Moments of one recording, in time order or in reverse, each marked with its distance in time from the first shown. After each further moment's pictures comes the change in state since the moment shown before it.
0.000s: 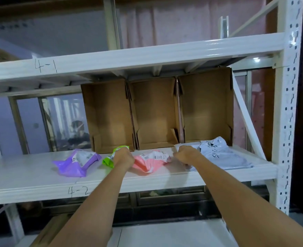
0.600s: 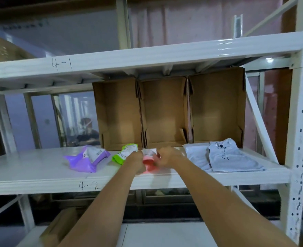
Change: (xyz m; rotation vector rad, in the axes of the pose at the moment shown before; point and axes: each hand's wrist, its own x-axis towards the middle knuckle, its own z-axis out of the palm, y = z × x) left_hand -0.017 -0.007 -0.003 0.268 -0.244 0.196; right_hand -0.011 -0.075 0.040 -0.309 0.051 -0.339
